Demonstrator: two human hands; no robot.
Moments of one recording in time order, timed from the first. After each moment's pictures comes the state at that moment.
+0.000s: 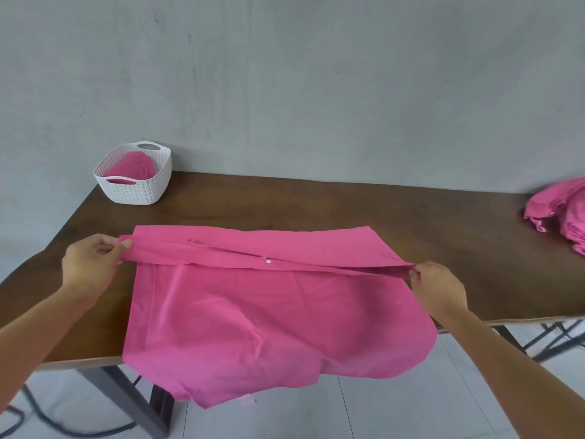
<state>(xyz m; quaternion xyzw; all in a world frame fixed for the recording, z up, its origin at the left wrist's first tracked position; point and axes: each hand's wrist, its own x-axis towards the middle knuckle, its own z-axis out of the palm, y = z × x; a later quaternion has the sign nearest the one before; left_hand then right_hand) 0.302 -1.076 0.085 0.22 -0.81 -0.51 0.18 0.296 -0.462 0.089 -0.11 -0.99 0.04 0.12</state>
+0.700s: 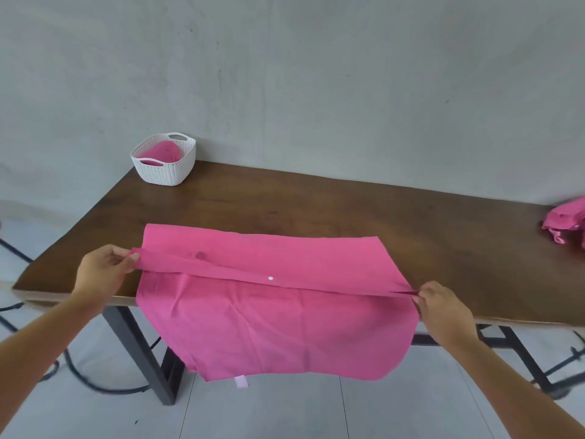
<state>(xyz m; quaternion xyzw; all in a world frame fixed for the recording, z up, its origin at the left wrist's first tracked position) 0.415 -1.039 0.066 0.24 -0.79 -0.54 0.16 0.366 -0.400 0.059 -0.02 -0.99 0.05 0.09</state>
